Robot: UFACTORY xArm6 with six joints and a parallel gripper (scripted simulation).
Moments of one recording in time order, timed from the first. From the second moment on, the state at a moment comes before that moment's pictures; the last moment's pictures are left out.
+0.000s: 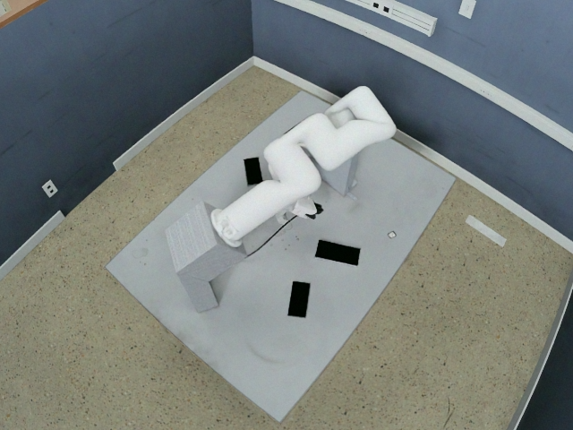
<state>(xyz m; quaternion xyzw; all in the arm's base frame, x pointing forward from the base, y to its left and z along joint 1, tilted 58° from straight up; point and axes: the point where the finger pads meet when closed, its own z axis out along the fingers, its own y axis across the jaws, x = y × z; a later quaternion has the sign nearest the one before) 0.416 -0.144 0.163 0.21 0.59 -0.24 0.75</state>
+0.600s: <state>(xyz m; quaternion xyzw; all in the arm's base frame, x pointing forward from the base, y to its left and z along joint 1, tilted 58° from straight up) 0.437 -0.160 0.146 0.21 0.58 -0.24 0.75</state>
